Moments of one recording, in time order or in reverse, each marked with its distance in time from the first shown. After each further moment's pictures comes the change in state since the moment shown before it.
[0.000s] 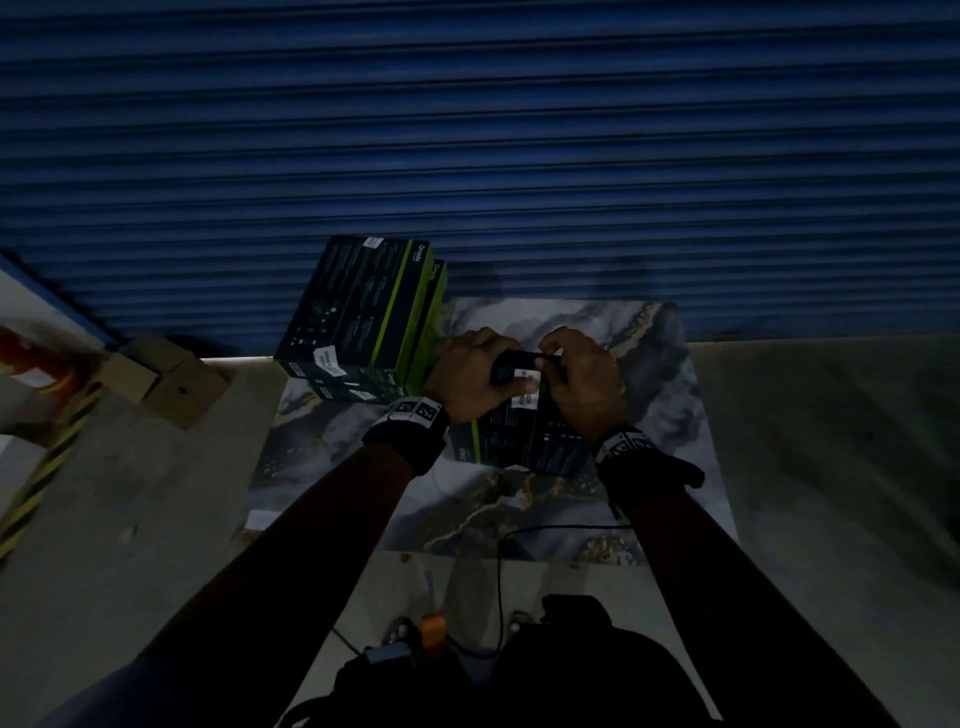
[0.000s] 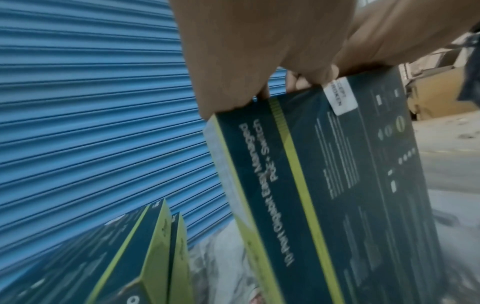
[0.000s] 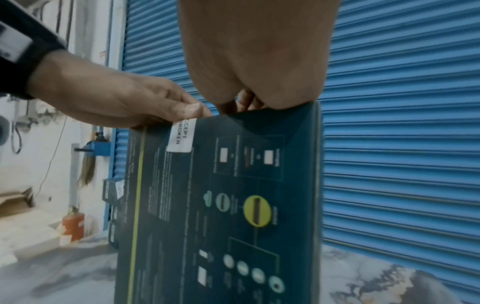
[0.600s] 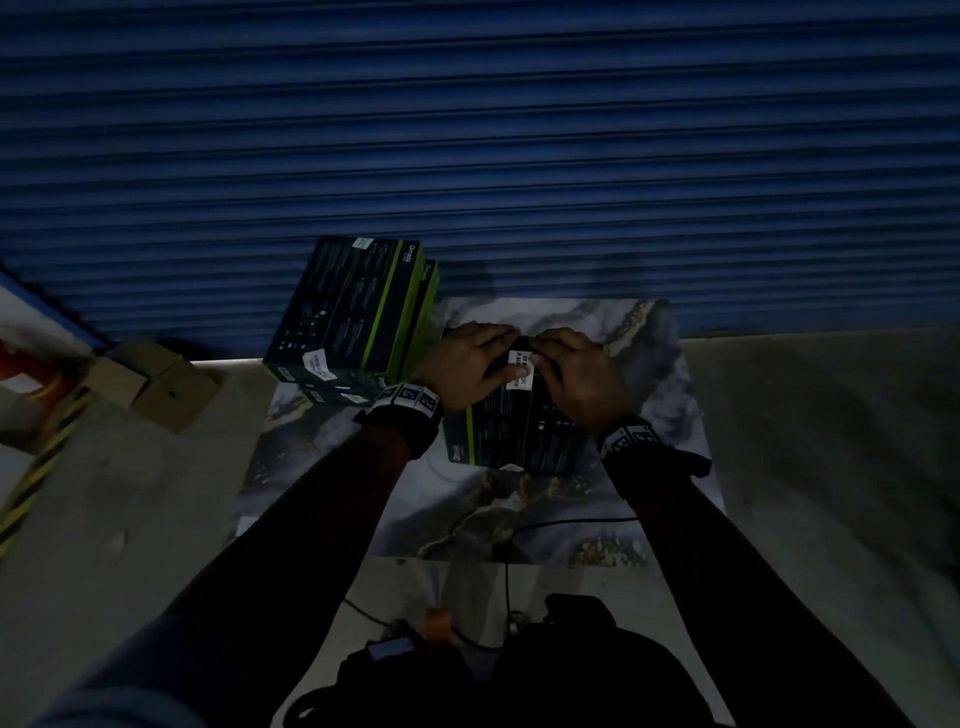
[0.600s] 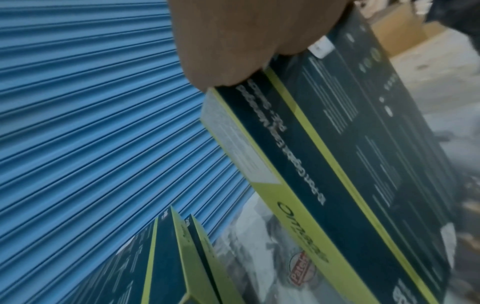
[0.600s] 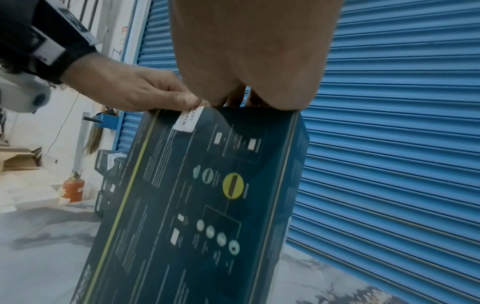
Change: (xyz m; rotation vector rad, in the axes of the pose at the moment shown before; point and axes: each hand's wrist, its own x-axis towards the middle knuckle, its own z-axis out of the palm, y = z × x) left_hand 0.019 -0.009 -0.004 0.177 -0.003 0.225; right_hand 0.011 0.014 -0.010 -0.174 -0.114 -0.187
